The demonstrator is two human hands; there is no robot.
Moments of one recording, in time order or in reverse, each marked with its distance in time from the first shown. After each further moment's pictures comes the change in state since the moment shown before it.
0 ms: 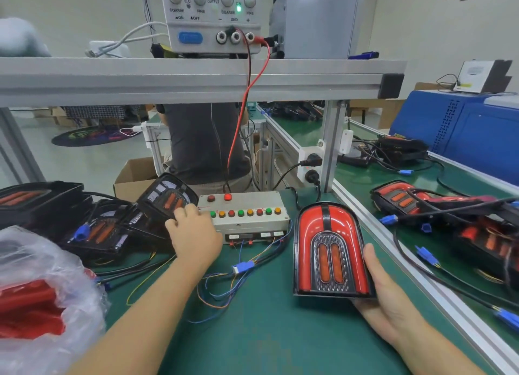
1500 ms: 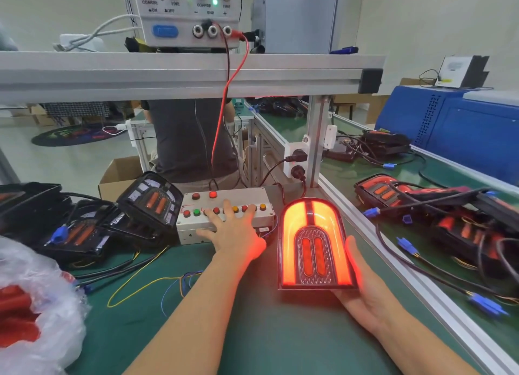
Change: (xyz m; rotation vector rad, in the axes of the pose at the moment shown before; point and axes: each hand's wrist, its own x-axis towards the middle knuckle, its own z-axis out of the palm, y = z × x) left_hand -0.012 0.089 0.007 -0.252 -0.333 0.075; right_hand 0.002 0.000 -0.001 0.078 0.024 0.025
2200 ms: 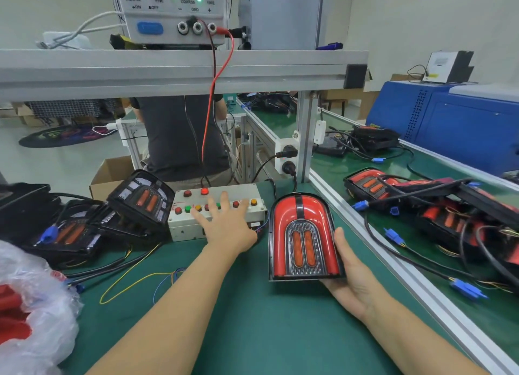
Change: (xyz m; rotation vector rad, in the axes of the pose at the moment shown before) left_hand 0.000 0.002 -0.006 0.140 0.038 0.069; right_hand -0.003 -0.002 0.003 0.001 -0.014 0.013
